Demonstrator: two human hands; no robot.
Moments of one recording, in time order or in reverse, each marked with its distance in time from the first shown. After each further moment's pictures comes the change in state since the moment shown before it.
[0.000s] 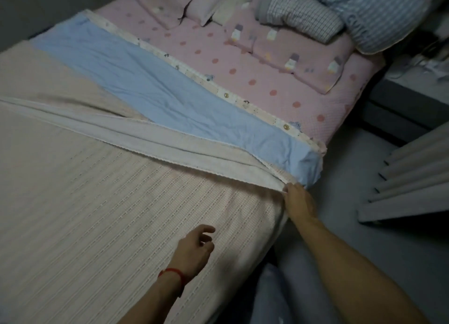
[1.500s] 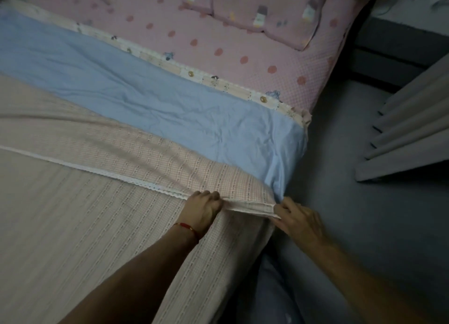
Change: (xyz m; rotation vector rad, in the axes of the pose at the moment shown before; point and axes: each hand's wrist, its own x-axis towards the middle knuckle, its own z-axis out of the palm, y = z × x) left_hand 0.153 0.045 0.042 1.205 0.047 0.848; right_hand -0.065 0.061 0.021 -0.029 0.417 -0.546
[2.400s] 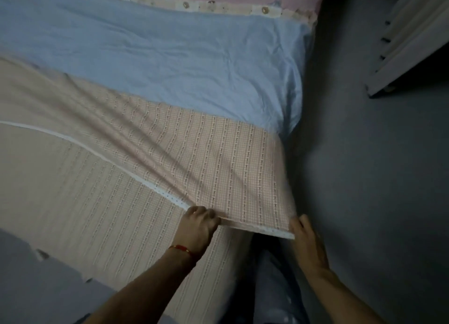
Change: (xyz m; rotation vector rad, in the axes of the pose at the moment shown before) left_hand -0.306 0.037 0.092 0.021 -0.116 0.039; right_hand -0.269 -0.277 0.024 0.281 -0.384 0.869
